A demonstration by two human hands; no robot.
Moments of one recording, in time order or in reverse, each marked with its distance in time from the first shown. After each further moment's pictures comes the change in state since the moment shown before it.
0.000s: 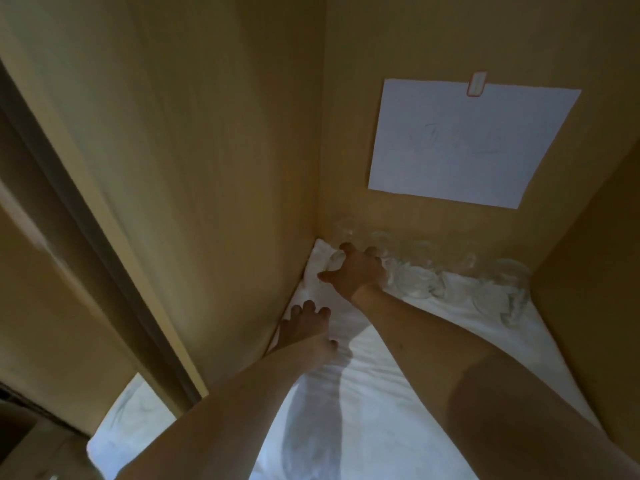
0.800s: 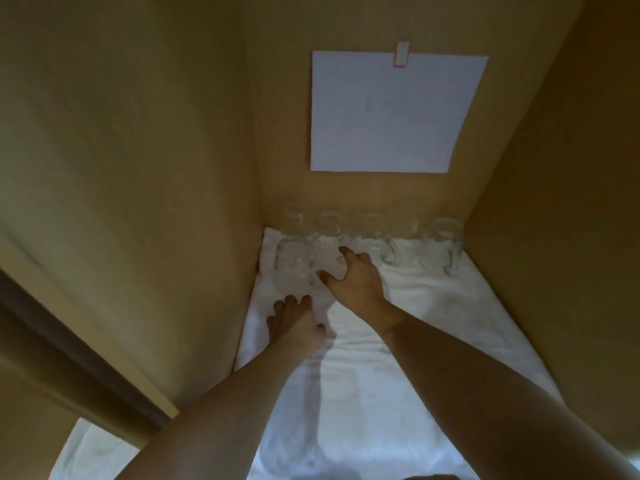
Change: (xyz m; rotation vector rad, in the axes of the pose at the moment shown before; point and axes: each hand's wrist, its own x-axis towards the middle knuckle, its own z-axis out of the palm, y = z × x) left_hand 0.012 0.023 0.016 -0.098 -0.049 0.060; right_hand -0.043 0.068 0.002 0.148 0.102 0.148
